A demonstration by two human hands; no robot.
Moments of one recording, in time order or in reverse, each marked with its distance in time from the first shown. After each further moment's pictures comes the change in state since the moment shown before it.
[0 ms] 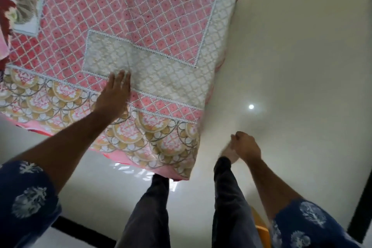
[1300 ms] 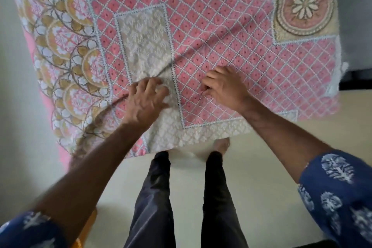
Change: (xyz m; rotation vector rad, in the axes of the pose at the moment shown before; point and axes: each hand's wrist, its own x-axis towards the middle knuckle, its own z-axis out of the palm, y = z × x) left_hand 0.077 0.135 -0.045 -0.641 0.362 -0.770; right_hand 0.184 -0.433 -0.184 -1.168 -0.126 -1.904
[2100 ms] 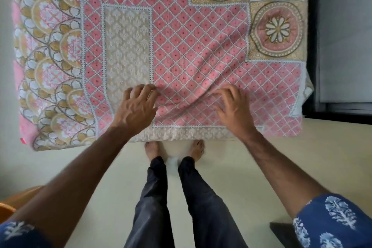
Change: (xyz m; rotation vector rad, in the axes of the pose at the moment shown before) left_hand -0.011 0.097 0.007 0.010 0.005 -0.104; right_hand -0.117 0.063 -0.026 0.124 0.093 0.235
